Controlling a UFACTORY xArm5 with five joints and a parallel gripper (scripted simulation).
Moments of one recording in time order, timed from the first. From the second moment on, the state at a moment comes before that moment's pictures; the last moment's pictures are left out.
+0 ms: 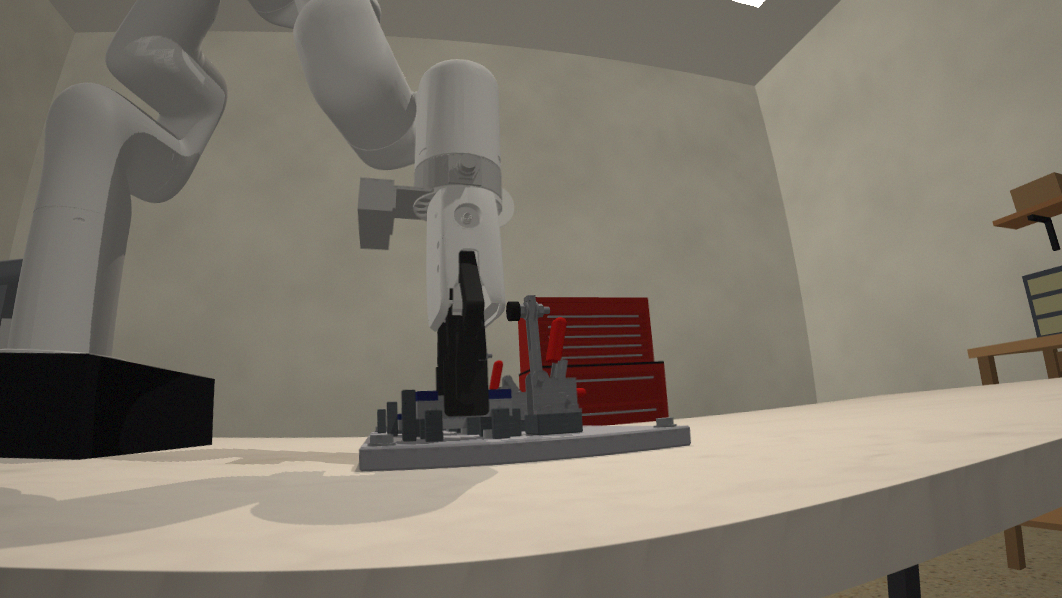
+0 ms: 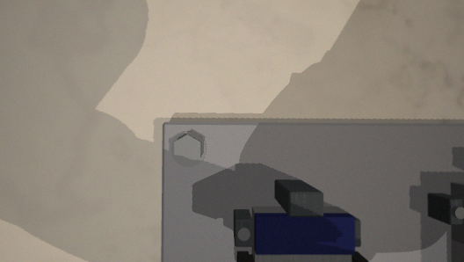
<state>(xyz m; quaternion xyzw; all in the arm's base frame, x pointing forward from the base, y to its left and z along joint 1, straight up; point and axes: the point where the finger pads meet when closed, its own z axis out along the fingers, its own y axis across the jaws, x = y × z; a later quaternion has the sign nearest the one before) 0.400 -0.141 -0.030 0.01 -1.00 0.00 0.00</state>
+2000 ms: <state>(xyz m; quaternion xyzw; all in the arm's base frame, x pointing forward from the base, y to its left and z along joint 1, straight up) 0.396 -0.141 0.013 0.01 -1.00 0.00 0.00</state>
